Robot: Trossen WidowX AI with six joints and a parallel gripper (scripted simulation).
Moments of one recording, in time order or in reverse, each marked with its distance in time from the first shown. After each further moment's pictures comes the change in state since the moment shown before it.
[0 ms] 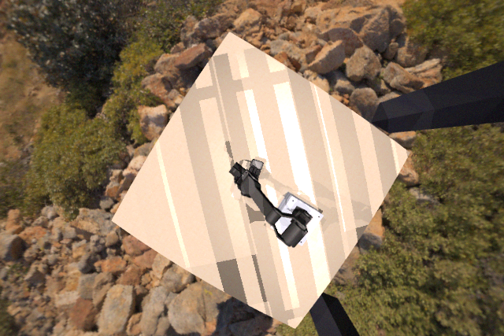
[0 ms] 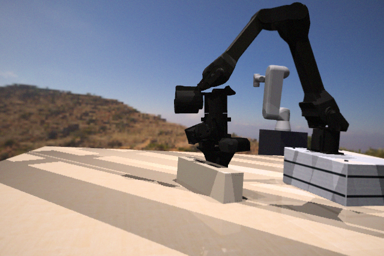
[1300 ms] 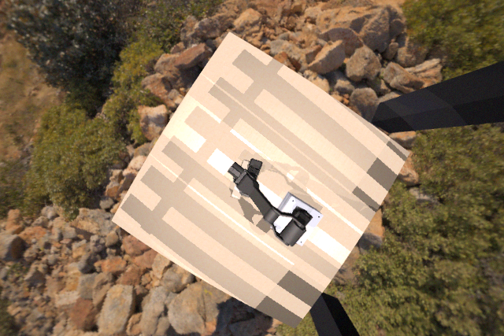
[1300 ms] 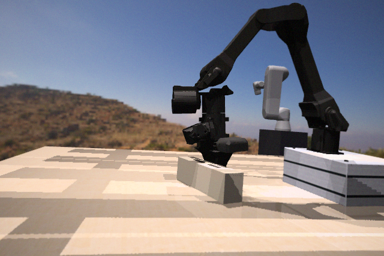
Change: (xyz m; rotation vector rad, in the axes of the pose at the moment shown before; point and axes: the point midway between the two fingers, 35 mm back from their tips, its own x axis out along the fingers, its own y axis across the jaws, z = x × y) arm -0.001 0.000 0.006 0.002 0.008 0.001
